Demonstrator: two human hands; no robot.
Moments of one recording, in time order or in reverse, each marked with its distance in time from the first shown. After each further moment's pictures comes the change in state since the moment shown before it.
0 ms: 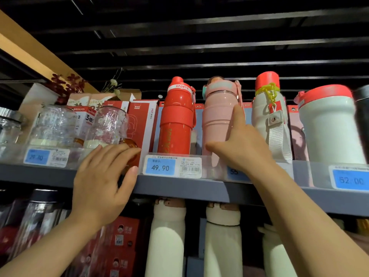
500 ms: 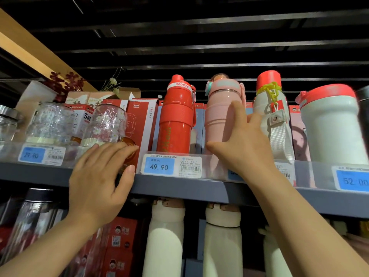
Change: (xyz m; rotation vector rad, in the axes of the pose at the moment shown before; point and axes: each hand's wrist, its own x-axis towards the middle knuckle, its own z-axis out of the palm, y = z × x) left_hand 0.000 0.001 0.002 -0.005 0.024 -0.016; right_hand -0.007 -0.004 0.001 -0.067 0.095 -0.037
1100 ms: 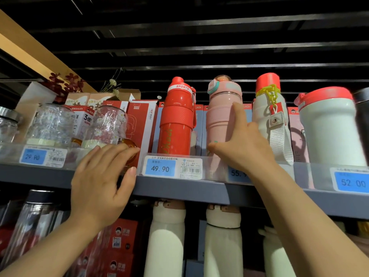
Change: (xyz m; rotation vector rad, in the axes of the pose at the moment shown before) left_hand -0.001 0.002 -0.002 -0.007 0.015 0.010; right_hand 0.004 -0.001 -0.004 0.027 -0.120 0.075
